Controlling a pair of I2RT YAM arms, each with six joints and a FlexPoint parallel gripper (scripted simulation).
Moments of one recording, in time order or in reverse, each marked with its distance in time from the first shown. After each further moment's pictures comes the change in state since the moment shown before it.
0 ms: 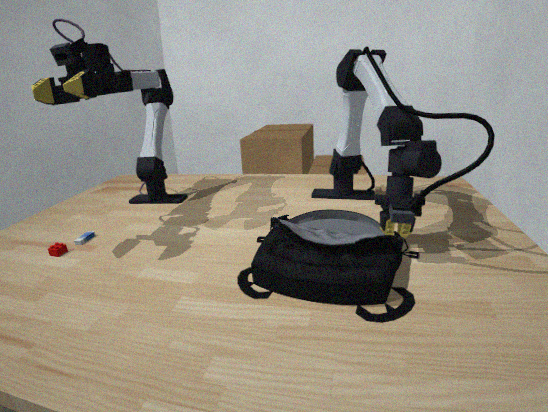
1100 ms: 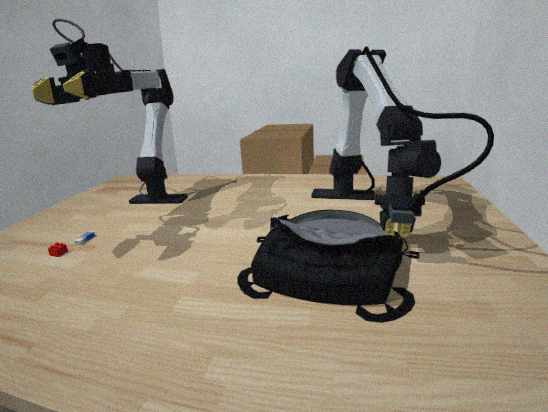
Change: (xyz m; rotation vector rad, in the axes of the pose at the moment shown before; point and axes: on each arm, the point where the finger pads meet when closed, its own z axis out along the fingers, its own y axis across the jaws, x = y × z) left arm 0.000 0.000 0.000 -0.004 -0.003 -0.001; right arm 0.000 0.000 0.000 0.000 0.000 0.000
